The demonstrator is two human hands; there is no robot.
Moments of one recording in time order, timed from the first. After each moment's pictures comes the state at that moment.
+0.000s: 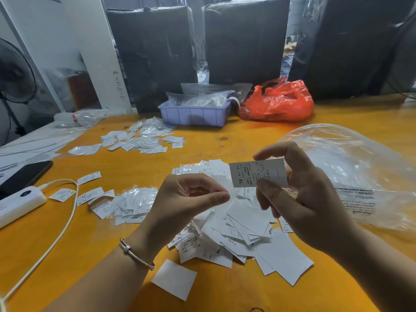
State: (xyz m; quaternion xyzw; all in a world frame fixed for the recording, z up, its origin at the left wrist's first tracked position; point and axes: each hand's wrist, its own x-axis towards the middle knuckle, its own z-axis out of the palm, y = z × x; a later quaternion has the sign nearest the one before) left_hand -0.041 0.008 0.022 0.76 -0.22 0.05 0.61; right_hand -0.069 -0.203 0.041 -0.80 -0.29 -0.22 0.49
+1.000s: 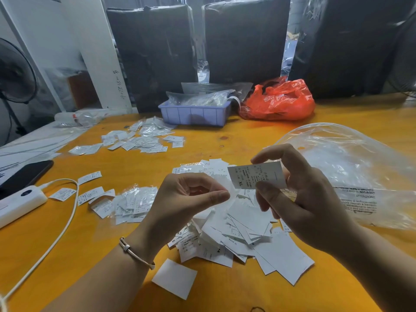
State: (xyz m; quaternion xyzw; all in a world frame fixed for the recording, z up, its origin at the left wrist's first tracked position) left_hand -0.040 0.010 0.022 0.75 -0.23 0.03 0.62; right_hand -0.068 -0.204 0.042 -0.81 -0.30 -0.23 0.45
